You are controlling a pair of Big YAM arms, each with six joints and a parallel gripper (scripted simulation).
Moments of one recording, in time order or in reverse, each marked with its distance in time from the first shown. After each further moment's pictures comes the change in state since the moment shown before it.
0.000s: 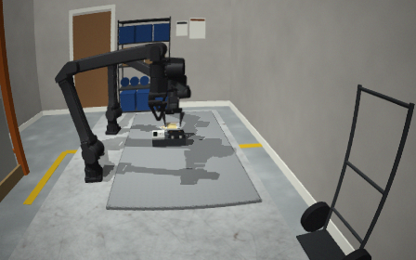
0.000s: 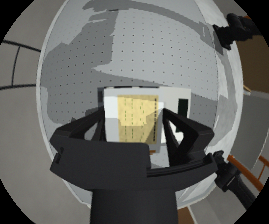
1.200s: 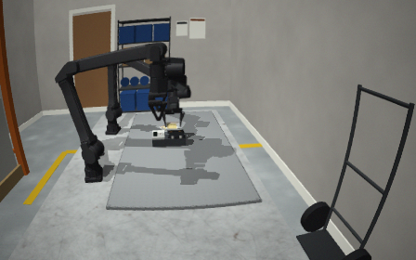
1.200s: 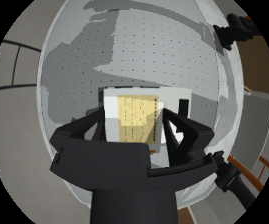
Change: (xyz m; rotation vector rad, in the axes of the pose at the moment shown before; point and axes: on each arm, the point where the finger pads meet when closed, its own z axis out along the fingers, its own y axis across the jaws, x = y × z) left arm 0.000 0.001 0.000 -0.004 -0.001 0.000; right arm 0.000 0.000 0.000 0.000 0.000 0.000
